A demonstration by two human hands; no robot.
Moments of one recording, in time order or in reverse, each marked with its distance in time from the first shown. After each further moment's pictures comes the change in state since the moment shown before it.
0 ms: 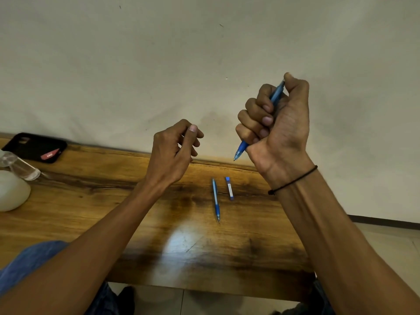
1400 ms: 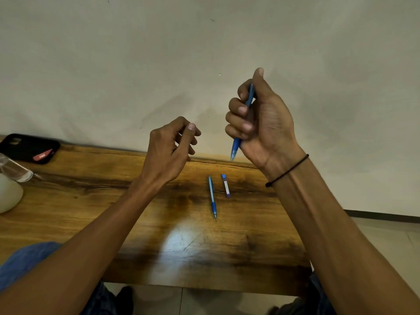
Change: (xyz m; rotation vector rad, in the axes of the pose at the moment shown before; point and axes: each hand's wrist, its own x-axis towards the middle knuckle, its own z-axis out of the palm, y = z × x) left_hand 0.000 0.004 0.002 0.021 -0.023 0.007; right_hand 0.014 0.005 -0.011 -0.086 -0.073 0.112
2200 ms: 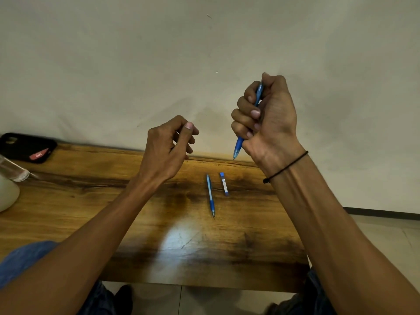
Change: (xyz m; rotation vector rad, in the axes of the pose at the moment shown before) left_hand -0.001 0.000 0.000 -0.005 -0.021 -0.001; right_hand 0.000 -0.006 -0.002 0.072 0.126 -0.018
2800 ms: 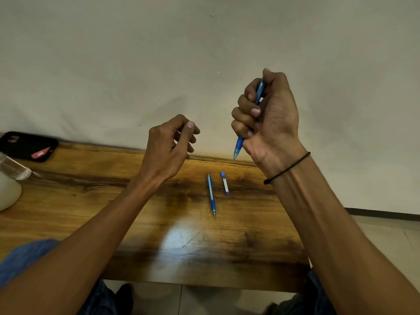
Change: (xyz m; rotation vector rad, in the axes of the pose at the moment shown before) left_hand 0.001 0.003 -0.001 0.006 -0.001 -0.011; right_hand -0.005 0.000 0.005 -0.010 -0.015 -0.021
